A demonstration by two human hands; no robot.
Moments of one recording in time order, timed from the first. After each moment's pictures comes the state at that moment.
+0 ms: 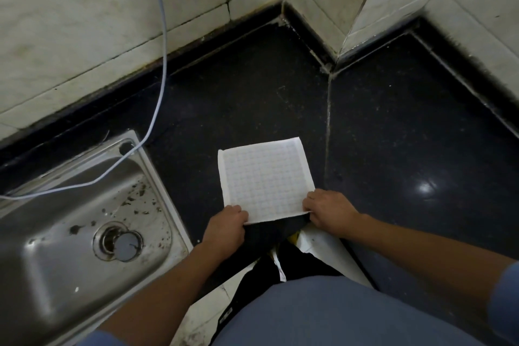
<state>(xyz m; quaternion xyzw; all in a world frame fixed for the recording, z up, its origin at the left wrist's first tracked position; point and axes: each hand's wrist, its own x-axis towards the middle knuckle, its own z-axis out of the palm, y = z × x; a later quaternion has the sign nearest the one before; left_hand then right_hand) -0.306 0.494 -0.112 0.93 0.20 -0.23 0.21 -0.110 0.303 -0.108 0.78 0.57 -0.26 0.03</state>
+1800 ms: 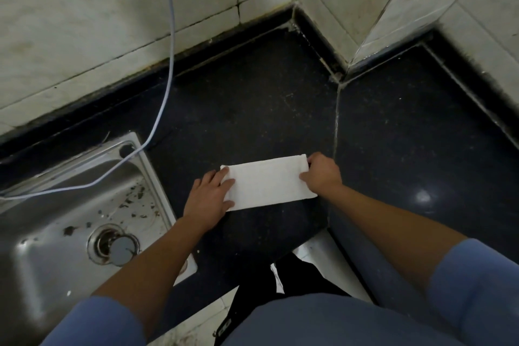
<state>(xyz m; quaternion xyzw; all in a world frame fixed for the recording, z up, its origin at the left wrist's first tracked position) -0.277 0.573 -0.116 0.95 0.21 -0.19 0.13 -0.059 0.398 -0.108 0.93 0.16 -0.32 -0.11</state>
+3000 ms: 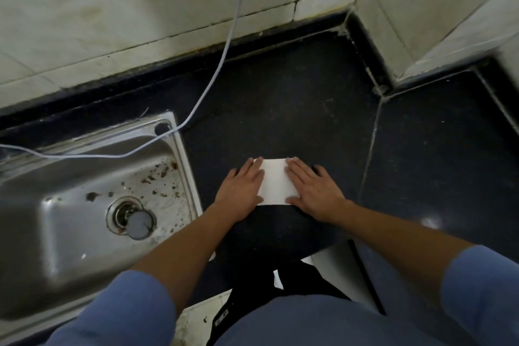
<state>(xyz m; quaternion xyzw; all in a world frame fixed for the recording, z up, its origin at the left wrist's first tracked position) -0.271 0.571 -0.109 0.95 0.18 -0.22 0.12 -0.109 0.428 -0.116 0.74 0.62 -0.23 0.13</state>
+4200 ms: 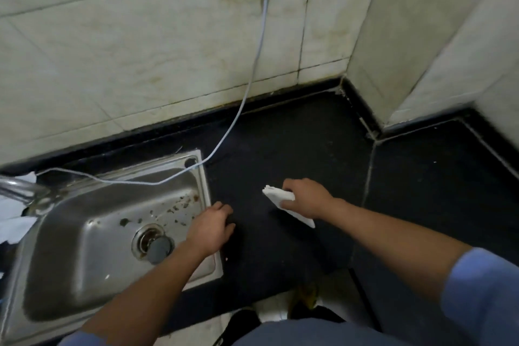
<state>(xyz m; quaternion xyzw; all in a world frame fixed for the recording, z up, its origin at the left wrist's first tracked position) -0.351 0.563 -0.044 0.90 0.38 -0.12 0.19 -0.109 0.462 -0.036 0.77 0.55 -0.30 -0.07</state>
